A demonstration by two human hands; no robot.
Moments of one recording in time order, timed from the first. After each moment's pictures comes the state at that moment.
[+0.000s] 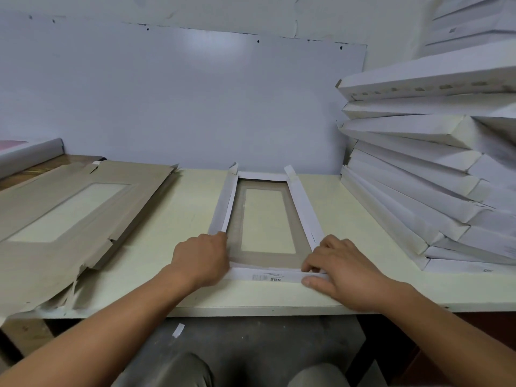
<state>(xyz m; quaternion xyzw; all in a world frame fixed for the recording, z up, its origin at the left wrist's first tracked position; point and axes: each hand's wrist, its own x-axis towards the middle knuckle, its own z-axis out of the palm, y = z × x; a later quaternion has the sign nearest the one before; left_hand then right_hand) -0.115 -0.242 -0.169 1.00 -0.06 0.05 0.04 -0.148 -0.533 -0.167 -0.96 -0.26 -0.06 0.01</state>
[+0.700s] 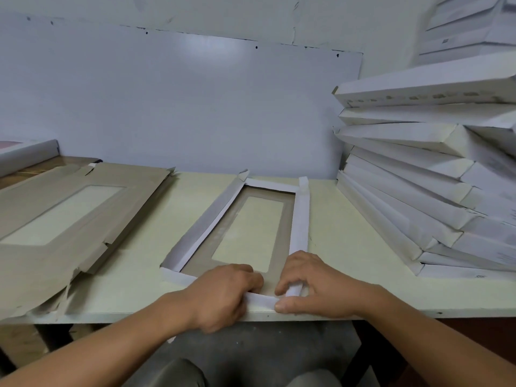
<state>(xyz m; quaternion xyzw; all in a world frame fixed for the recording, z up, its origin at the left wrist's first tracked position) -0.158 -0.258 -0.167 0.91 -0.40 0.02 0.12 -0.143 -0.502 -0.170 -0.92 -0.34 0.02 0.19</state>
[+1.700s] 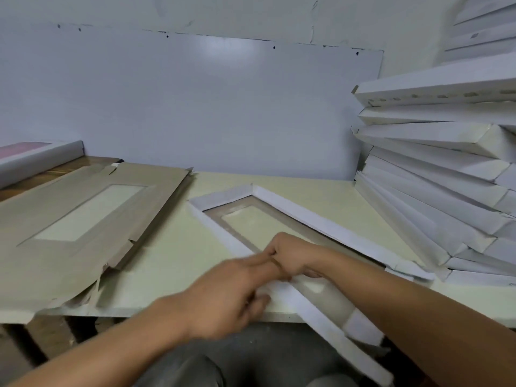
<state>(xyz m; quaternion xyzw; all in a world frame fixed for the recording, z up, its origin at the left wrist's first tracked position) -0.186 -0.233 -0.138 0.87 -0.43 0.08 0.20 -0.098 -0.414 -0.145 -0.93 -0.14 0.17 0.30</state>
